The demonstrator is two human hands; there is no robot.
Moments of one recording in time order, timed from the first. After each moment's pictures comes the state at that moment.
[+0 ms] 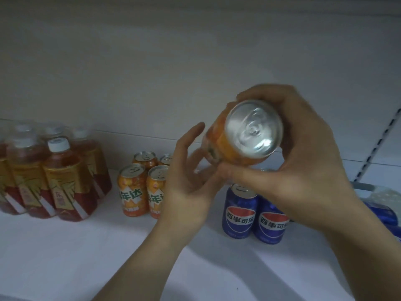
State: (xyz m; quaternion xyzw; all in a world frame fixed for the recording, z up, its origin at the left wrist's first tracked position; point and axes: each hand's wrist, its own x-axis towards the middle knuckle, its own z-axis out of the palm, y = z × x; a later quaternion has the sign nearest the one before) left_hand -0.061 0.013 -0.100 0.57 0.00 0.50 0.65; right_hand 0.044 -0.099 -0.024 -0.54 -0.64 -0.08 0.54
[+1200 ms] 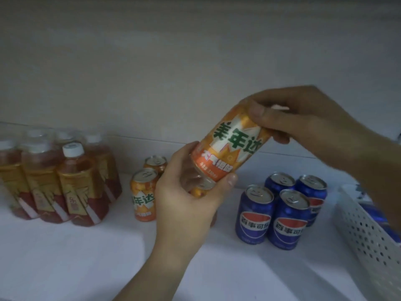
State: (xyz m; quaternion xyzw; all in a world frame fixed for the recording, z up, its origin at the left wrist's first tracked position) left_hand -0.084 0.020 -0.104 0.61 0.15 0.59 0.51; right_hand 0.077 -0.068 0.022 -0.66 -0.61 0.07 0.44
